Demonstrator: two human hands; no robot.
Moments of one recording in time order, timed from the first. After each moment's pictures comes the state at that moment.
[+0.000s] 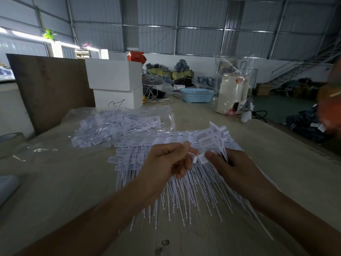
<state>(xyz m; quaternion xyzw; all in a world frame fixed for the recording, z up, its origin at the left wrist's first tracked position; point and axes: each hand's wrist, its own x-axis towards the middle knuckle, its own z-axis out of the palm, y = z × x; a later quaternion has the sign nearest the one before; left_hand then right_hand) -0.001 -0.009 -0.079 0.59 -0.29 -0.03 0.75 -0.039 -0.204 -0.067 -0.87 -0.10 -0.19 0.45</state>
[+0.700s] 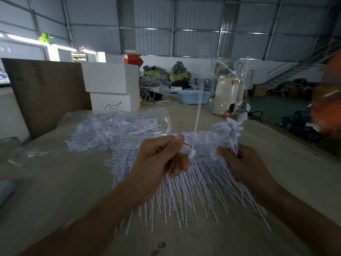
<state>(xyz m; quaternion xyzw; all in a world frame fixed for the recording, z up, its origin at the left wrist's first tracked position) -0.003 -0.004 -0.070 0.55 -0.39 0.04 0.74 -0.034 -0.222 -0.063 -0.83 -0.03 -0.20 0.51</state>
